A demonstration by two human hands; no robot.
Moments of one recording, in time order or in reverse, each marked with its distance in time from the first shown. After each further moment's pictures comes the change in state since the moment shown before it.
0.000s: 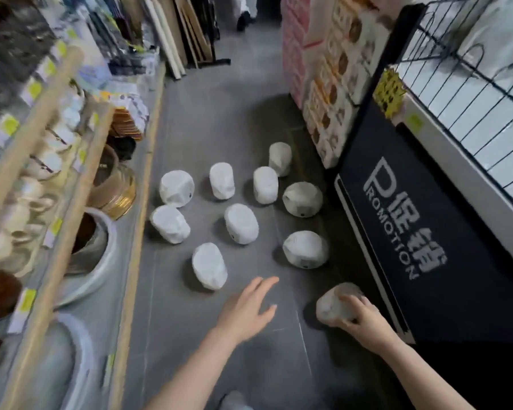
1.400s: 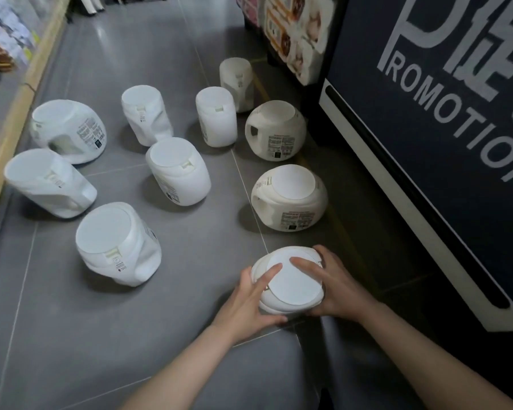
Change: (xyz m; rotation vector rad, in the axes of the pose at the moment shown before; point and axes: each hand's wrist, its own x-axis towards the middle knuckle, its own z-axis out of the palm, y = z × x) left_hand 0.212 -0.190 0.346 -0.081 -0.063 0.165; right_hand 0.302 0.195 0.236 -0.139 0.075 -0.381
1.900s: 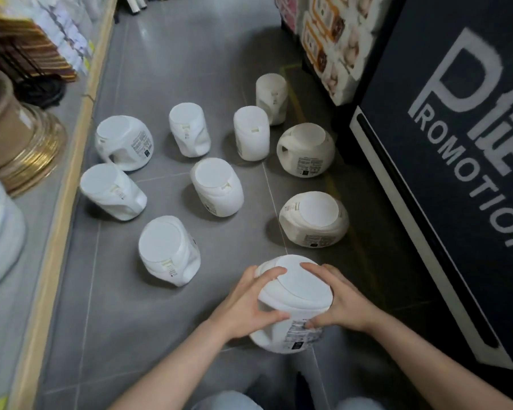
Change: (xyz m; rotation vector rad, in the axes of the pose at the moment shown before) left_hand -0.039 0.047 -0.123 -0.213 -0.006 -0.090; right_hand -0.002 -0.077 -0.075 0.415 -0.110 0.002
